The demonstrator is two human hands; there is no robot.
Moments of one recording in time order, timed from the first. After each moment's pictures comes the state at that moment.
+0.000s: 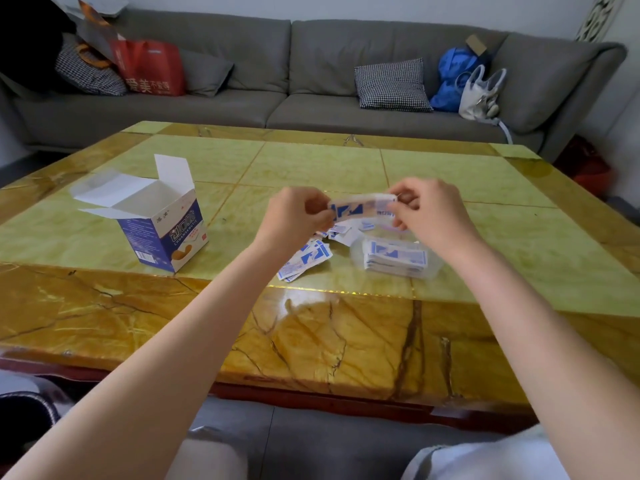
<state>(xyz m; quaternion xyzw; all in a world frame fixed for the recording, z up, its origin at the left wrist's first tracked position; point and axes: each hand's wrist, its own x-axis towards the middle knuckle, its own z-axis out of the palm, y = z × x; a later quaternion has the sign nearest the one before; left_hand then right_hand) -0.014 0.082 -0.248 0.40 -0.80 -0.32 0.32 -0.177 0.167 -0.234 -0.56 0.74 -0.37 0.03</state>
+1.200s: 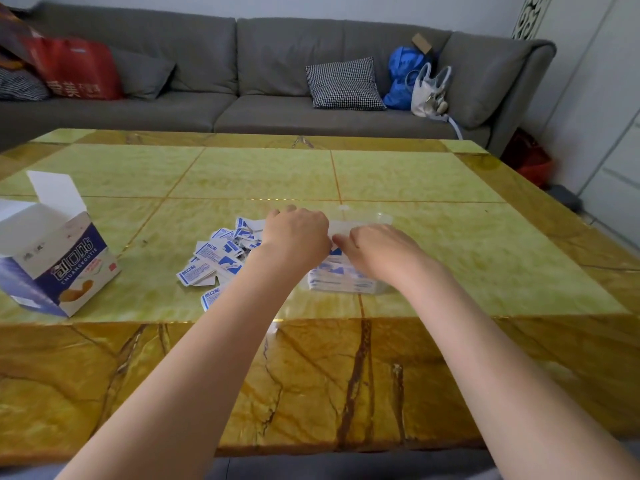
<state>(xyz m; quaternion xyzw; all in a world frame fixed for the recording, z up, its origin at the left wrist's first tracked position) -0.126 0.078 -0.261 0.41 -0.91 0.08 0.02 -0.221 0.150 -0.271 -0.56 0.82 -0.08 0.05</state>
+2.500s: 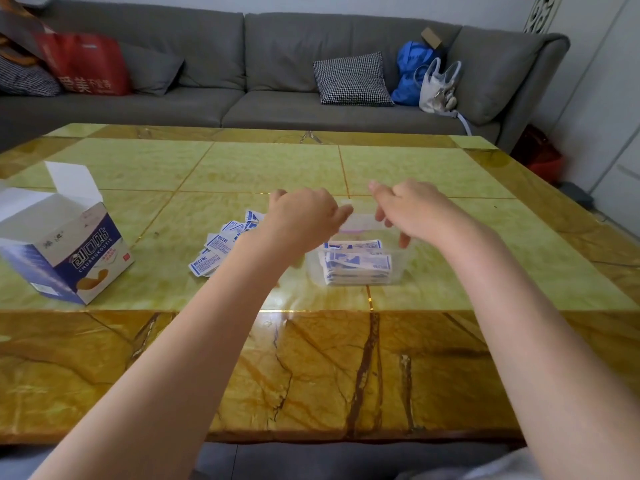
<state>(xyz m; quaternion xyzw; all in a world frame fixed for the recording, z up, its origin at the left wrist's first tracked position) -0.115 0.074 -0.249 0.36 -0.93 -0.03 0.09 -0.234 0.164 -0.232 -0.51 0.83 -0.19 0.09</state>
